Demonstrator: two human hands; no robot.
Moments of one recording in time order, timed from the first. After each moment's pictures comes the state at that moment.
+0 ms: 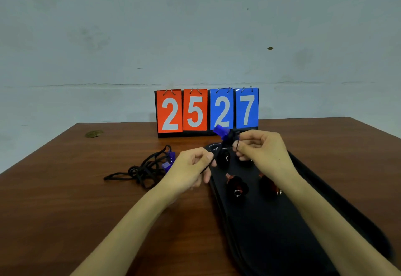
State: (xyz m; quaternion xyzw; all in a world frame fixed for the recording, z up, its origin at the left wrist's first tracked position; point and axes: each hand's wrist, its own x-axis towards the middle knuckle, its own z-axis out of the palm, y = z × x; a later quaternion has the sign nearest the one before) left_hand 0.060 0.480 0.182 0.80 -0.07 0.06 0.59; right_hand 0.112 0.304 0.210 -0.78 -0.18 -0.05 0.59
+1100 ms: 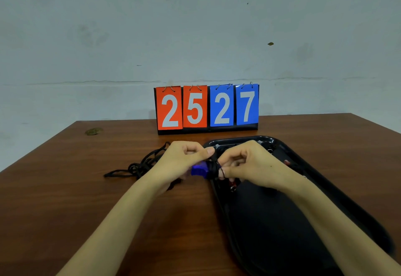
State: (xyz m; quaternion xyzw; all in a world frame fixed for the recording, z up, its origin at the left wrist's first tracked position) left_hand 0.054 0.491 0.198 0.83 -0.04 0.06 0.56; right_hand 0.094 0.307 0.214 -0.82 -0.38 0.11 0.42
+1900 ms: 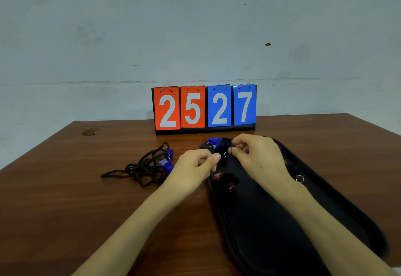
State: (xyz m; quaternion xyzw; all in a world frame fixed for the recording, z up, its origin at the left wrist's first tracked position) left_hand 0.061 0.467 0.174 0.85 -0.07 0.11 0.51; right_hand 0.108 0.308 0.199 -0.91 -0.22 -0.19 0.28
